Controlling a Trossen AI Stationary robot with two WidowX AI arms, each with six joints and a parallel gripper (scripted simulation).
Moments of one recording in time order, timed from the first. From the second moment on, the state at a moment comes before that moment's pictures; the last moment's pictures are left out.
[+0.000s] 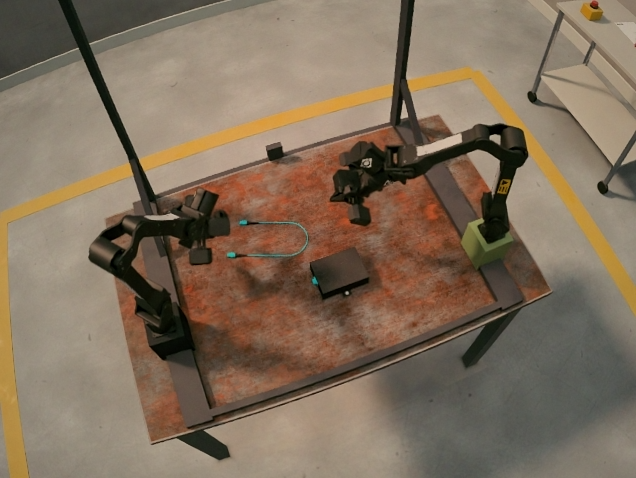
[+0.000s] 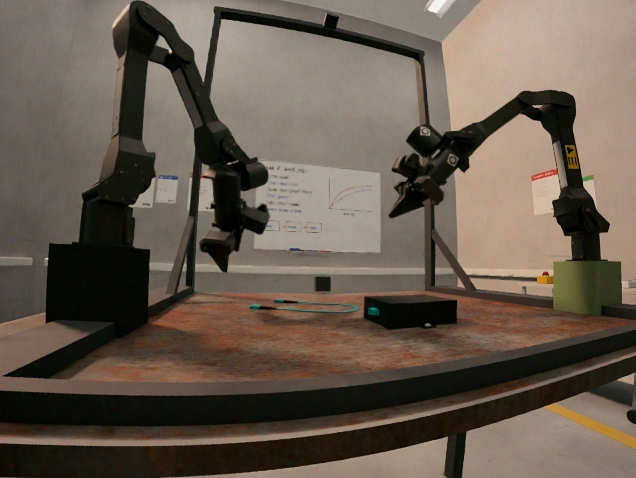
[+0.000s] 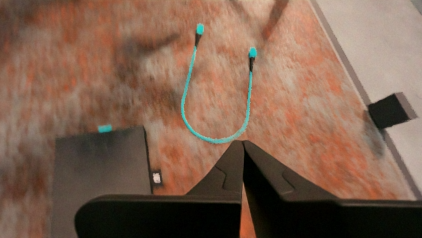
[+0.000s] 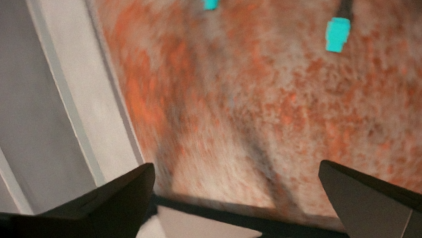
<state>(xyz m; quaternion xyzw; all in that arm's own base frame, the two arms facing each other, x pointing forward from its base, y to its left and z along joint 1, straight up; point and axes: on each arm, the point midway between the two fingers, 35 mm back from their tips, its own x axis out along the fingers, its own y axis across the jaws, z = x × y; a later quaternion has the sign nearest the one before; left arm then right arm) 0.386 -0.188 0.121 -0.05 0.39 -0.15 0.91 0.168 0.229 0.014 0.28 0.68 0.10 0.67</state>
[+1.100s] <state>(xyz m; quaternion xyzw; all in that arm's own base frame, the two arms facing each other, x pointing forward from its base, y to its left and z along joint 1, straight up) 0.432 -0.176 0.111 0.05 0.27 -0.18 0.95 0.217 0.204 -0.069 0.69 0.52 -0.39 0.32</state>
